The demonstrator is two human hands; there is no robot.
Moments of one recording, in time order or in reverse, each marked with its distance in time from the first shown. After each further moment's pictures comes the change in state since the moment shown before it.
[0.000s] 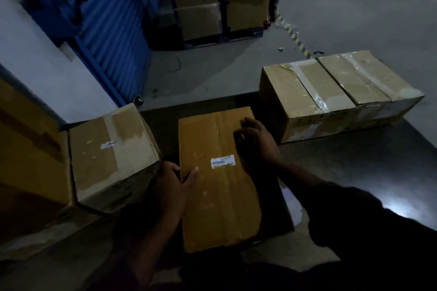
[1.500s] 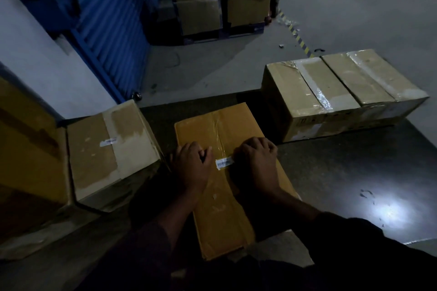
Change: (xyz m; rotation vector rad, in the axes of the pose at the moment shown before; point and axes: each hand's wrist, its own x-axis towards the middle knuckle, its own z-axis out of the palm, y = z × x) left_hand 0.039 0.030 0.039 0.208 0.115 0.353; right_hand -0.044 -0.053 0.025 -0.312 0.167 0.085
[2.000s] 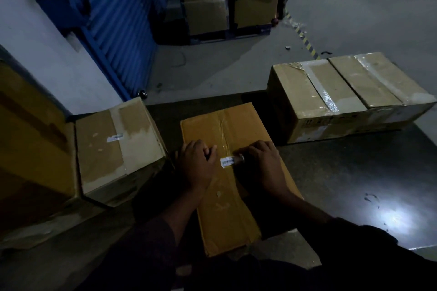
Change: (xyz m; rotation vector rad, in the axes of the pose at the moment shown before) left_hand -0.001 -0.002 0.003 -0.021 0.002 -0.018; right_hand -0.005 0.013 0.002 0.156 -0.040 -0.055
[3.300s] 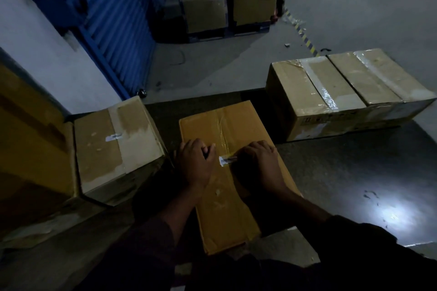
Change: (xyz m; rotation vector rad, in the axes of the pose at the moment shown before) left_hand 0.000 0.001 -0.003 -0.020 0.012 0.016; right_hand 0.002 0.004 0.002 0.011 -0.065 -0.024
